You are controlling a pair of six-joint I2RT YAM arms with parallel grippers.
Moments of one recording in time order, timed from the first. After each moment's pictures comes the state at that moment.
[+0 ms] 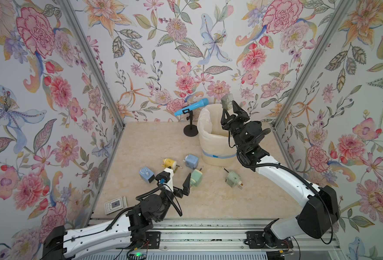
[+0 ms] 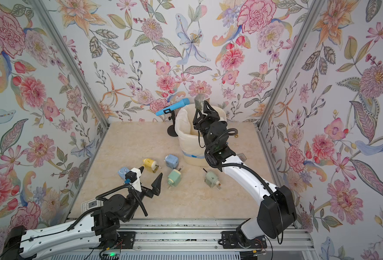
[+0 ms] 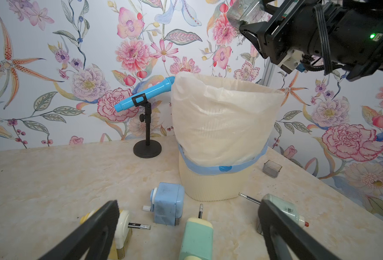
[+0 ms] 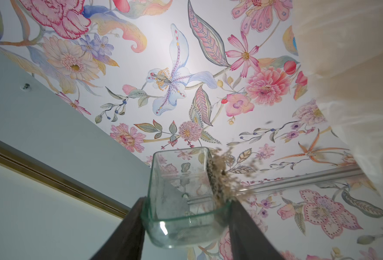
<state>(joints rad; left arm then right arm) -1.18 0.70 0.36 0.40 -0.76 -0.08 0.59 1.50 1.24 0.57 0.37 2.05</state>
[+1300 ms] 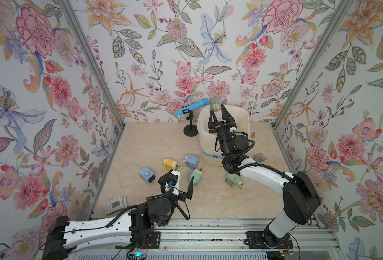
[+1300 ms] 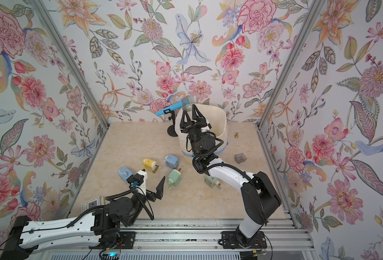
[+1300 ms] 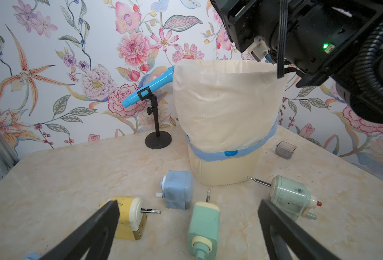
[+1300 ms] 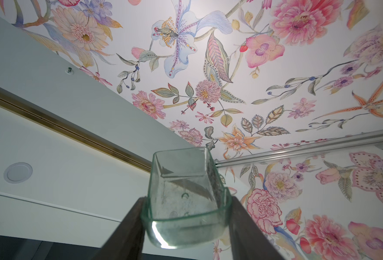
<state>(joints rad) -1.33 0.74 0.44 0.27 -0.97 -0.04 0.70 1.65 1.16 1.06 0.35 2.07</state>
